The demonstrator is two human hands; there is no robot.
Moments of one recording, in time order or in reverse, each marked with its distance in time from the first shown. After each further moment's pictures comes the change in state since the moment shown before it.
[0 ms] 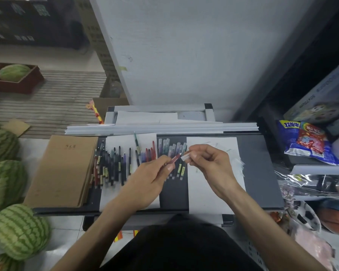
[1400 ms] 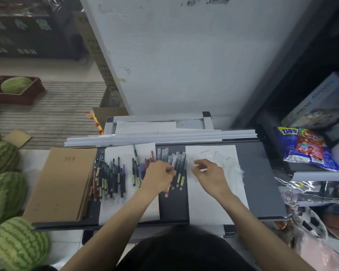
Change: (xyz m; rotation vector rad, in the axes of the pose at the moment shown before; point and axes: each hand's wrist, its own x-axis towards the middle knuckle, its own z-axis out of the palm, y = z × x) left_hand 0.088 -0.045 0.047 0.155 0.002 -0.340; right_hand 0.047 0.053 -0.034 -0.844 0.163 0.060
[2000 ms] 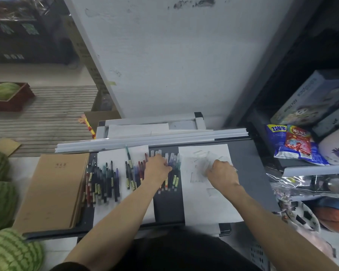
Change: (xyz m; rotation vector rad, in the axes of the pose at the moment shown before) left_hand 0.047 0.004 0.026 0.007 0.090 -0.134; right_hand 0.030 0.040 -0.034 -0.690 0.005 0.130
